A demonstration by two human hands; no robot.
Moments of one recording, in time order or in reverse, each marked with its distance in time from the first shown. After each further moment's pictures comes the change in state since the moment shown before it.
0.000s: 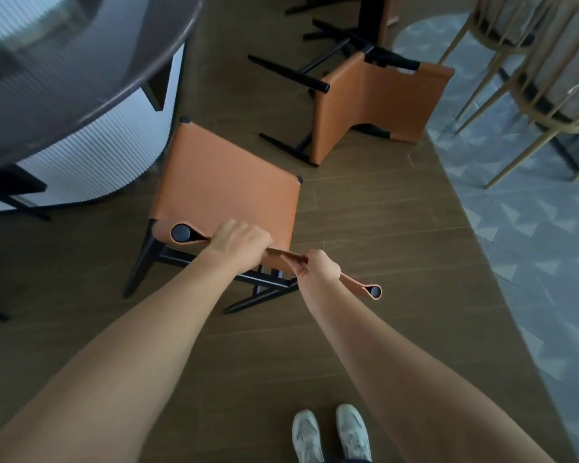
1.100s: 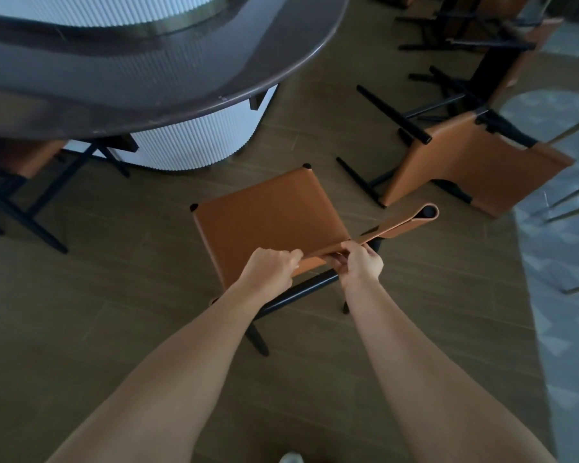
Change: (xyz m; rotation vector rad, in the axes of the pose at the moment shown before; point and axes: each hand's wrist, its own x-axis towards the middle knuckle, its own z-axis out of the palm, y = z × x) left_hand -0.025 -0.097 0.052 -0.300 0.229 -0.258; right_hand 0.016 0.039 0.125 -0.570 -0.193 -0.254
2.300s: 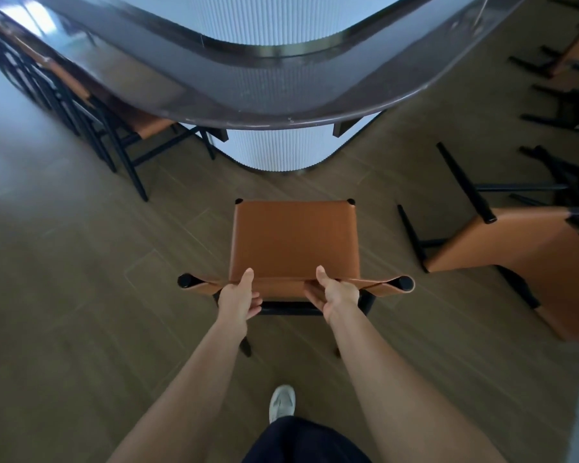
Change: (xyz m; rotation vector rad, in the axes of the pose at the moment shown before) left_hand 0.006 0.097 0.000 -1.664 0.681 -1.604; right_hand 0.041 -0.064 -0.021 -0.509 -0.353 0.245
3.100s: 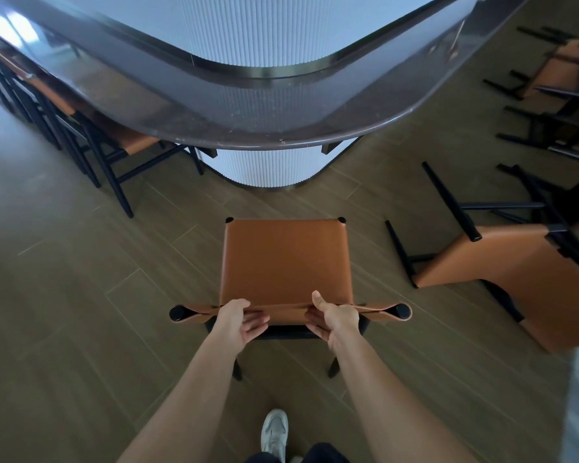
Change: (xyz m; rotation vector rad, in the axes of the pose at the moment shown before) left_hand 0.017 0.024 0.004 -0.169 -0.183 -0.221; right_hand 0.005 -0.009 0.003 -0.201 0.021 0.001
